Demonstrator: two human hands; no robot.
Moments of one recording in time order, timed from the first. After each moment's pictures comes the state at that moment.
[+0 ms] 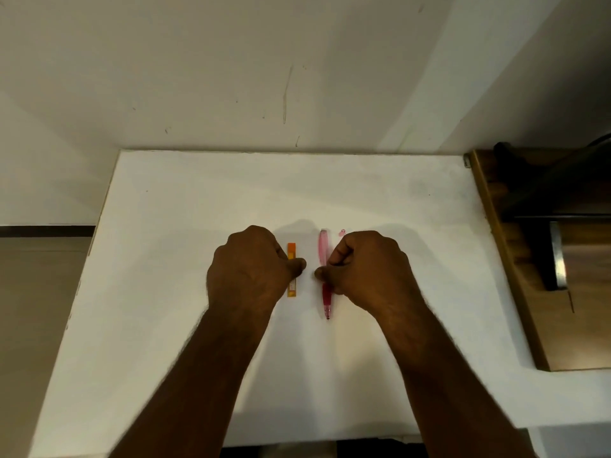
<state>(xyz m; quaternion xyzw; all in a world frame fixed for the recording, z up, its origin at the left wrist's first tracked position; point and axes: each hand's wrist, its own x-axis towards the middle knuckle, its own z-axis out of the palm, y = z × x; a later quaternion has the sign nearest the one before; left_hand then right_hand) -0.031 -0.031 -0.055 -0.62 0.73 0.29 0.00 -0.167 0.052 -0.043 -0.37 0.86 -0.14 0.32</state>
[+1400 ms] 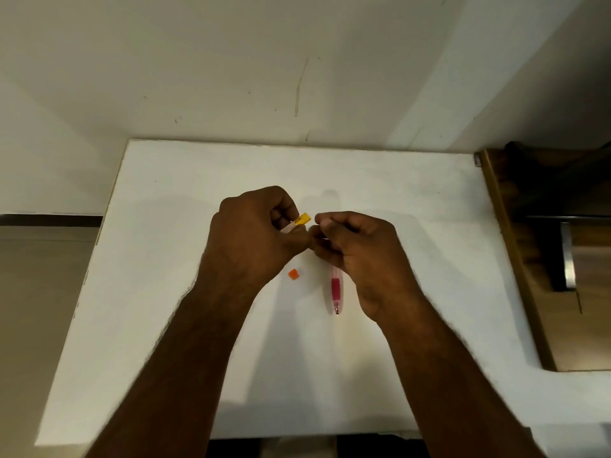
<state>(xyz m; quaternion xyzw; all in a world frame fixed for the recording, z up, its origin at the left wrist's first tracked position) -0.018 -0.045 -0.031 -0.51 0.76 0.35 -0.20 -0.145 0.039 -0.041 -0.15 0.72 -0.51 0.45</state>
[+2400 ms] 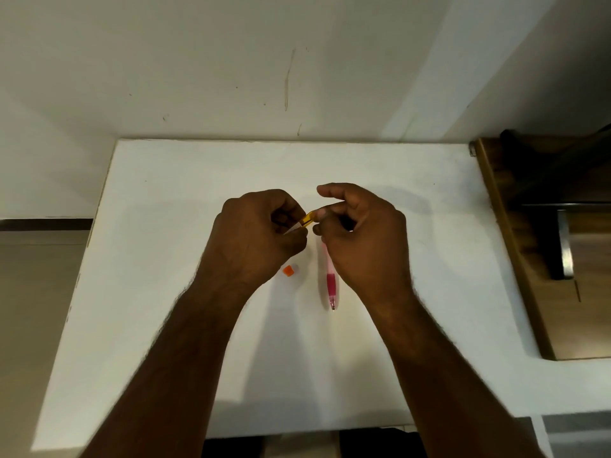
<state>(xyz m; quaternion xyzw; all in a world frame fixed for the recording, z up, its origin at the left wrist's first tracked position) -0.021 -0.042 -0.035 -0.48 0.77 0.39 -0.16 -0.147 0.042 -0.039 -0.38 0.79 -0.44 0.21</state>
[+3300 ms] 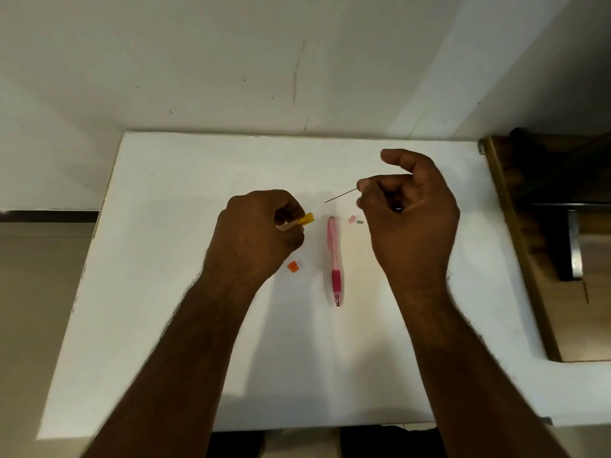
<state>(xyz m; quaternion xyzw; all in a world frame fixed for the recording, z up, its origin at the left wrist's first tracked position) -0.016 -0.047 -0.052 -0.48 0.78 0.36 -0.16 -0.166 0.044 -0.030 -0.32 0.78 -0.53 0.11</state>
